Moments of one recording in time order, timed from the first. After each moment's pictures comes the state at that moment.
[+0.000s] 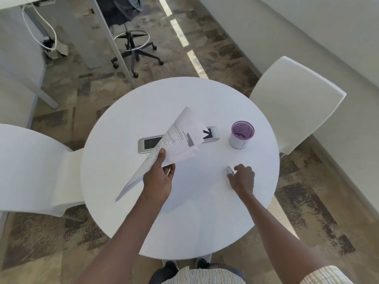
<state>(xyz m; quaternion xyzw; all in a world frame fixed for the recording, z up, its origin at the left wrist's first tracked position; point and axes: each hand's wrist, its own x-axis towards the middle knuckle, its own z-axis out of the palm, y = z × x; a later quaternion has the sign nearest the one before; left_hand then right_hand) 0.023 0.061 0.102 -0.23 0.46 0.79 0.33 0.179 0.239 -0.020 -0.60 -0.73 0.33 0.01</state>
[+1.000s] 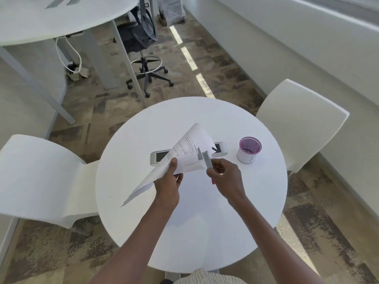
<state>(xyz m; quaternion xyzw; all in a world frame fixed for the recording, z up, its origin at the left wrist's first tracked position) 0.023 0.053 0.112 -0.16 0.51 0.80 0.27 0.137 0.165 0.115 -0.38 -0.69 0.57 0.22</state>
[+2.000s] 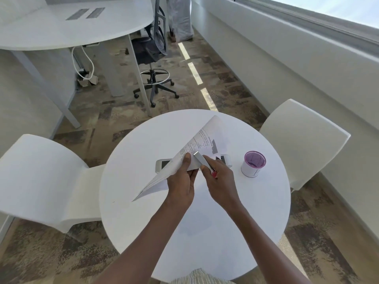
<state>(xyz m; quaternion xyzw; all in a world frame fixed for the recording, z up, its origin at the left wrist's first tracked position) 0.026 0.066 0.153 -0.10 0.36 0.88 0.29 0.109 0.137 0.152 -0.24 -0.78 0.51 0.28</state>
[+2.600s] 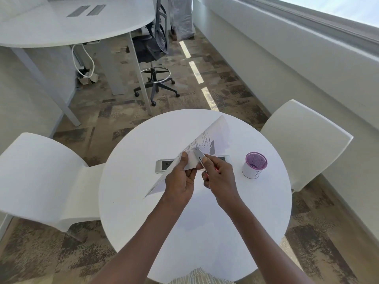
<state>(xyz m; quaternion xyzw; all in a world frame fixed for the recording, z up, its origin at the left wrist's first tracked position) 0.010 0.069 0.154 -0.16 0.34 0.87 0.33 0.096 0.136 0.168 -0.27 -0.59 0.72 0.24</state>
